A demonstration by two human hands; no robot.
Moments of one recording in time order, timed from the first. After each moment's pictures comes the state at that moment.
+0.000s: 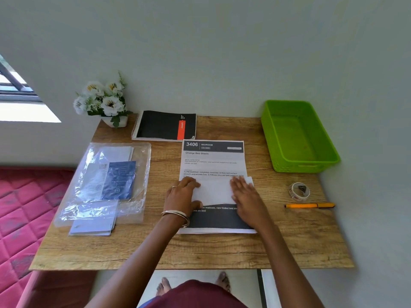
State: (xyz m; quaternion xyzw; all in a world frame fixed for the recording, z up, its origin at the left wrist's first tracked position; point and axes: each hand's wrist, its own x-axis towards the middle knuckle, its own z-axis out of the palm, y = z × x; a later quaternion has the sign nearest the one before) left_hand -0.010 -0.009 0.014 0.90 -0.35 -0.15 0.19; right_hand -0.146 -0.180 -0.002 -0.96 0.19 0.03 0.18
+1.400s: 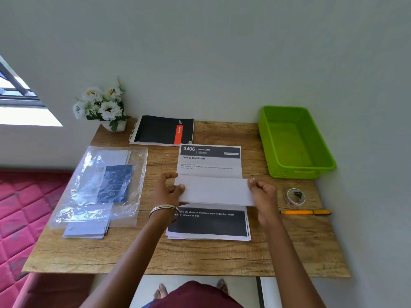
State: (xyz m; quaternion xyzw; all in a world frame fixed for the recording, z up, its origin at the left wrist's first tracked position) left_hand -0.010 -0.012 0.040 0.77 -0.02 -0.21 0.60; right_hand -0.142 -0.209 0.014 -0.60 0.44 -0.25 0.62
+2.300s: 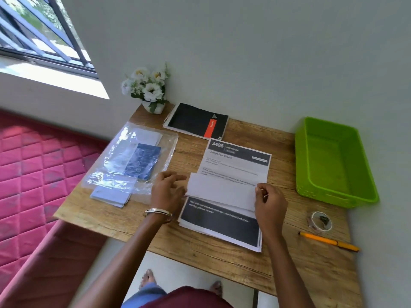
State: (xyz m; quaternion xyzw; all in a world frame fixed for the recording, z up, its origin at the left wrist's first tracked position) left_hand -0.015 0.036 0.032 0.91 -0.10 -0.05 0.40; right_hand -0.128 -0.191 0.013 -0.86 0.31 -0.27 0.32
